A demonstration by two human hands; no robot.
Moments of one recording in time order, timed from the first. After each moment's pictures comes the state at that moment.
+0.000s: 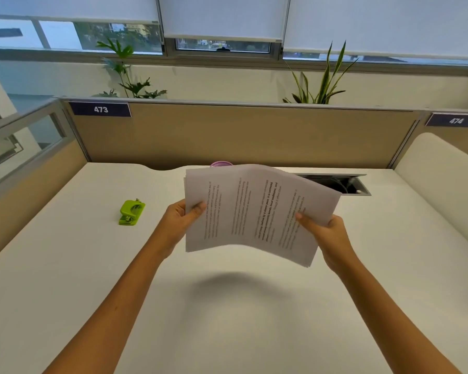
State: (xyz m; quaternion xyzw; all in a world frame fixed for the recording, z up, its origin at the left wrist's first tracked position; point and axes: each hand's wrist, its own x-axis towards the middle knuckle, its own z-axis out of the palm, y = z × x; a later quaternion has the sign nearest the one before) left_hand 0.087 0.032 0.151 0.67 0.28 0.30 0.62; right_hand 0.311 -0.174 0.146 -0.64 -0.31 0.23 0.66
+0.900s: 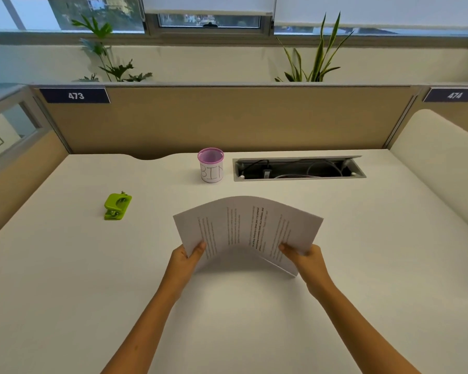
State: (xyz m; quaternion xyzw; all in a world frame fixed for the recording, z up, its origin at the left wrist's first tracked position) left_hand 0.092 -0.007 0.035 0.62 0.38 0.28 0.62; right_hand 0.301 -0.188 0.051 -0.67 -0.24 0.28 0.65
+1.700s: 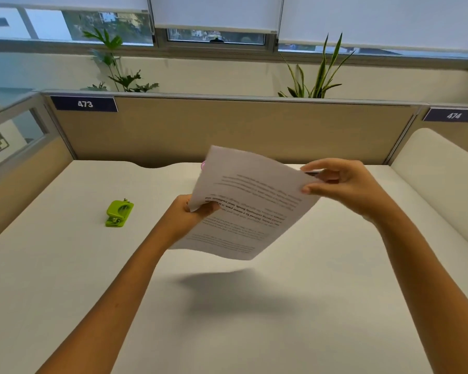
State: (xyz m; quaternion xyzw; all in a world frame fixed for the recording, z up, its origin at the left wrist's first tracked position) left_hand 0.121 0.031 0.166 0.77 0.25 0.25 0.53; right_hand 0.363 -0.172 0.249 -0.66 -0.54 0.18 0.49
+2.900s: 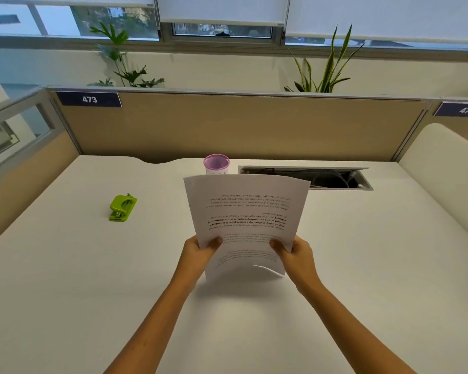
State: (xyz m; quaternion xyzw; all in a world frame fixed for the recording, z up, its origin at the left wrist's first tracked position) left_hand 0.122 -0.019 0.078 0.61 0.38 0.30 0.62; right_hand 0.292 -0.158 0.077 -0.71 -0.31 0.22 0.59
